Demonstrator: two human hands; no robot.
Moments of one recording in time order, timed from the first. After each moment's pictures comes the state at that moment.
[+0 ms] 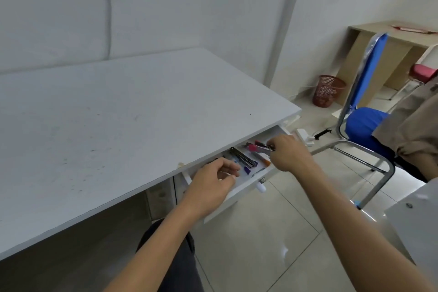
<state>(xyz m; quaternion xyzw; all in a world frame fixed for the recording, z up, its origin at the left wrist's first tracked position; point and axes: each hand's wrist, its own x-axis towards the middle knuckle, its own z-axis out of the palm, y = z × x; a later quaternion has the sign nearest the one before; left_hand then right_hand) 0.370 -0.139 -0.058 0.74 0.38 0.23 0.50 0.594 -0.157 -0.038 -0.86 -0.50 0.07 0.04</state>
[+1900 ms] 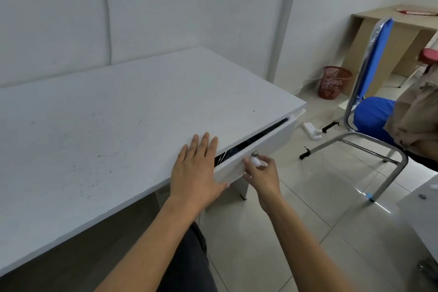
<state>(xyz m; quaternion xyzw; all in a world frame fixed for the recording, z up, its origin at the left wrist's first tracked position) 0.355 -0.108 -0.061 0.90 0.43 0.10 0.01 0.520 -0.158 -0.132 -0.67 -0.16 0.37 0.62</state>
